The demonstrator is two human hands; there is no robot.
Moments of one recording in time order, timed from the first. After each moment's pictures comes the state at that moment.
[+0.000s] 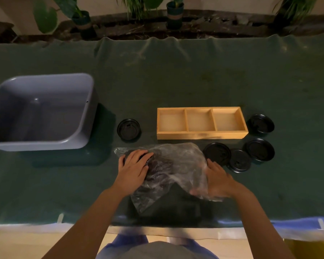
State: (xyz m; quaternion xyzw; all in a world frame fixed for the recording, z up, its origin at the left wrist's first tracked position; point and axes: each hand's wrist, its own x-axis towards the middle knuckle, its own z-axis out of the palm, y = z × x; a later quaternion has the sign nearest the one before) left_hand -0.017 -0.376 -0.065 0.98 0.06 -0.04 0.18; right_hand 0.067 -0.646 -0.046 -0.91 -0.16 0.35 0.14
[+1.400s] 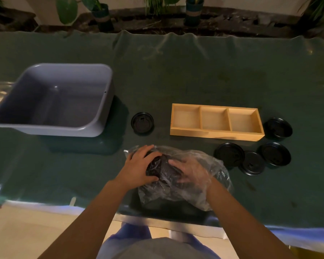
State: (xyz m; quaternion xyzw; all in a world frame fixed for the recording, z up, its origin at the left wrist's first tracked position) left_hand -0.032 -0.356 -0.056 0.97 0.03 -0.12 0.20; right_hand 0.051 -0.545 -0.042 -0.69 0.01 0.48 0.55
